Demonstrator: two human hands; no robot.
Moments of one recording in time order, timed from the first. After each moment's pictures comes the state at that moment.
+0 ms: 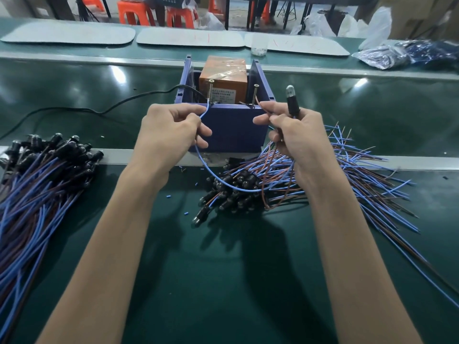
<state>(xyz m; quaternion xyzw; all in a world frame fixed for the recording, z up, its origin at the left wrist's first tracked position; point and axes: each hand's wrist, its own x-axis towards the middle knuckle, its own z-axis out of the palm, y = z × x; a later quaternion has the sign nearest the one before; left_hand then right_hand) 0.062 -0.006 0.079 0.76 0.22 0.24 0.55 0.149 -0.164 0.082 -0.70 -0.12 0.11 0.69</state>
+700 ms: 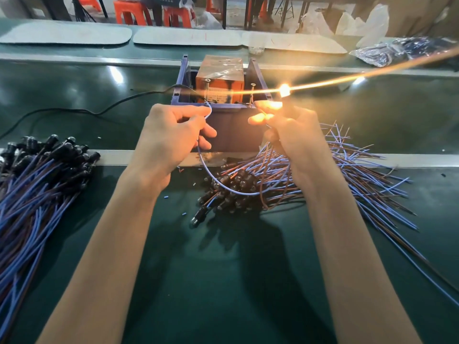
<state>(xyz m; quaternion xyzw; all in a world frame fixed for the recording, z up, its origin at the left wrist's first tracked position) 0.065 -0.011 0.079 0.77 0.20 0.24 0.55 0.150 -0.164 0.080 -0.72 -0.13 0.09 0.67</state>
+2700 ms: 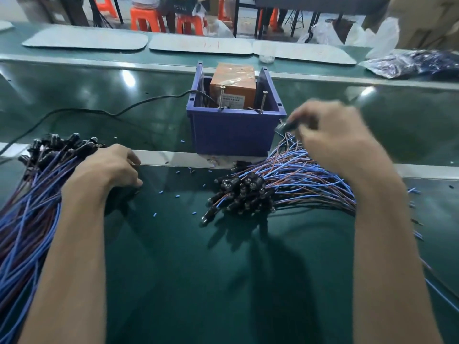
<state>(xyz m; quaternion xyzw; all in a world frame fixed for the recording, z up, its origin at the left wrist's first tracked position) 0.021 0.100 0.039 0.88 0.41 -0.05 0.22 0.135 -0.196 0.128 -0.91 -0.27 -0.04 0.29</state>
